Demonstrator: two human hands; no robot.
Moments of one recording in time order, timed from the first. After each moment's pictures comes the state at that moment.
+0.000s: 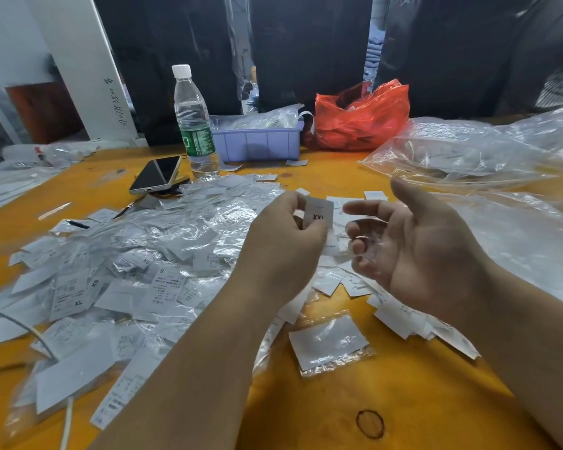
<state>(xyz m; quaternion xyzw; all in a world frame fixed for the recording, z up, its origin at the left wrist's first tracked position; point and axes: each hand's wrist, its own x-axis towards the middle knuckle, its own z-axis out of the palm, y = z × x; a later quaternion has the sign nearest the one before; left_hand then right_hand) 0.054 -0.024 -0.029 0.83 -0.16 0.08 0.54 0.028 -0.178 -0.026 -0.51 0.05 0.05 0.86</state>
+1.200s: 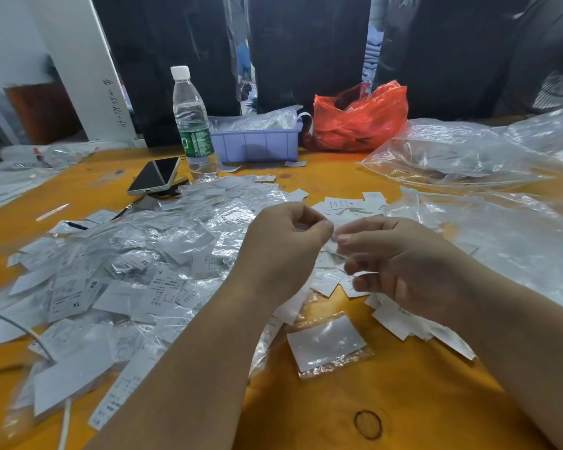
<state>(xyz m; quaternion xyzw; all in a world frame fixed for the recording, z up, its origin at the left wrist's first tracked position) 0.055 -0.023 -0.028 0.84 -0.16 0.07 0.52 0.029 -0.180 -0.031 -0.69 0.03 0.07 0.72</state>
